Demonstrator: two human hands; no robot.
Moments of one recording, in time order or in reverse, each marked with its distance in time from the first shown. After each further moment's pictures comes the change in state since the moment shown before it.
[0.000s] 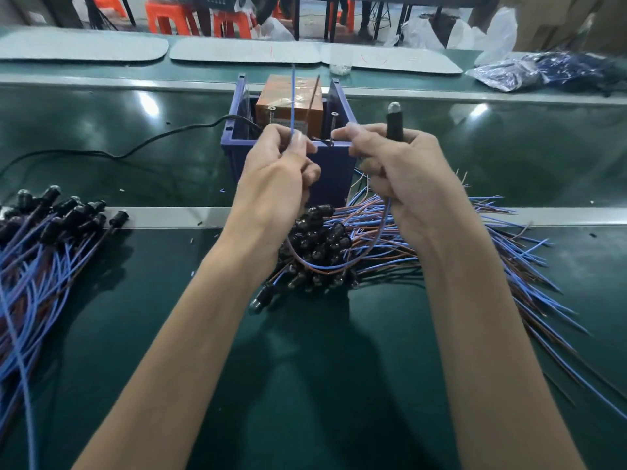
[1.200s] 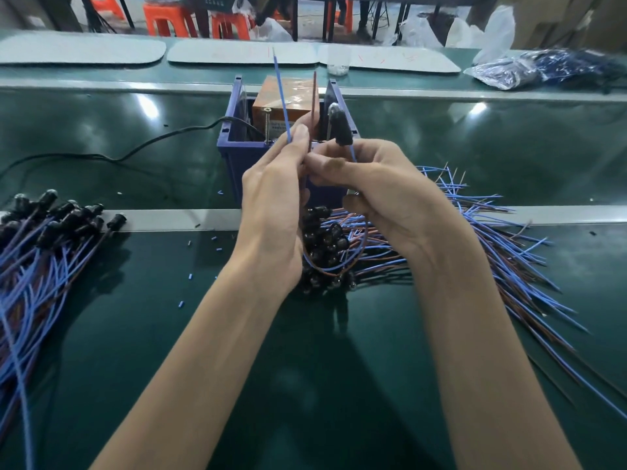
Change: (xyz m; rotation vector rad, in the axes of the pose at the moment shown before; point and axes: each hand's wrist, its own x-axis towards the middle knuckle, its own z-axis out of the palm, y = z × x) left_hand -0.012 0.004 0.020 -0.348 0.148 -0.060; right_hand -0.013 -0.003 0.011 0.048 -0.312 0.076
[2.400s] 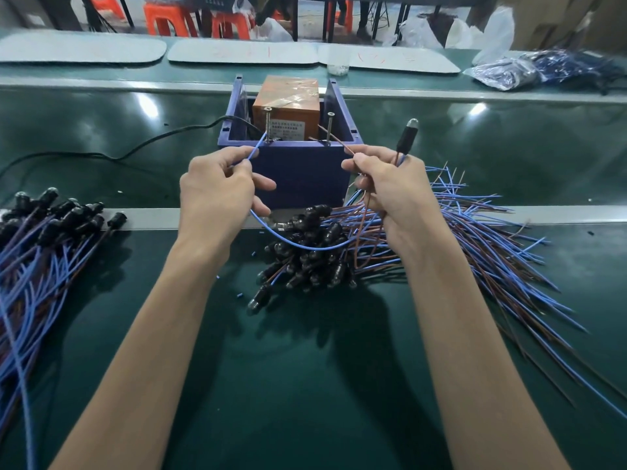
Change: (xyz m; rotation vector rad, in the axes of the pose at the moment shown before) left_hand 0.051 -0.014 -0.064 0.667 0.169 0.173; right_hand 0.026 0.030 -0.024 0.020 0.446 -0.009
